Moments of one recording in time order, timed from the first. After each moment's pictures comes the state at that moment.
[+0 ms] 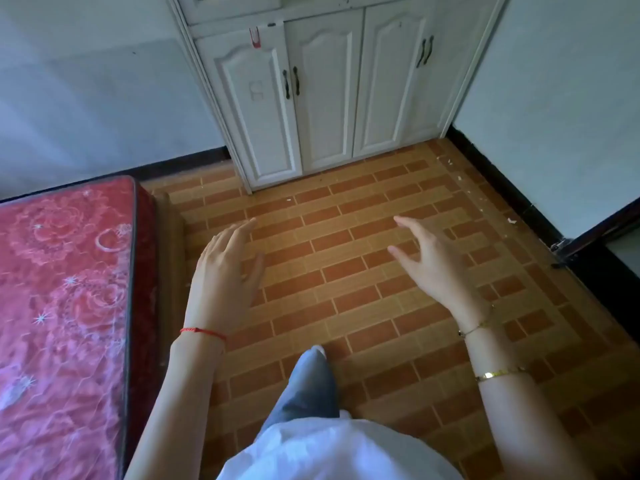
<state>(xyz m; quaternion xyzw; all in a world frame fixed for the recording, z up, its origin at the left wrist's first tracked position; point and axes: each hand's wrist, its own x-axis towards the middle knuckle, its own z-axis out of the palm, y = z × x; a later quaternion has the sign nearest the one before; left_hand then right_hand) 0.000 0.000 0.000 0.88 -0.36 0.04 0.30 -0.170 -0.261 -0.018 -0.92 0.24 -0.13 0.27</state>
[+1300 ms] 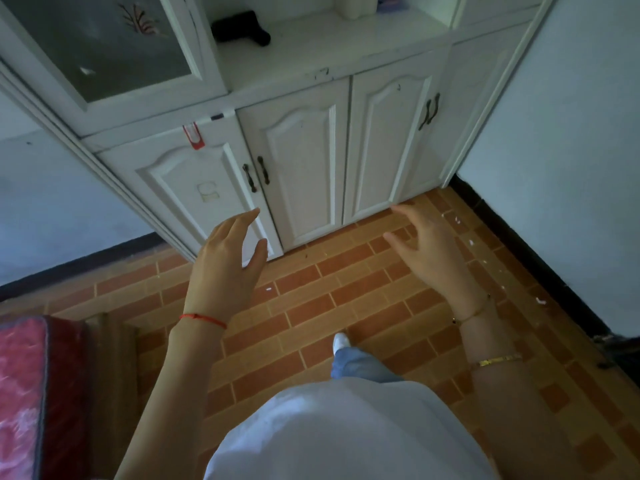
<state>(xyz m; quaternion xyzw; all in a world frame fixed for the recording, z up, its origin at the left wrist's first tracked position) 0.477 -0.451 -0.008 0.88 -0.38 -0.03 0.28 0.290 -0.688 -0.026 -0.90 0.30 -0.15 0.29</state>
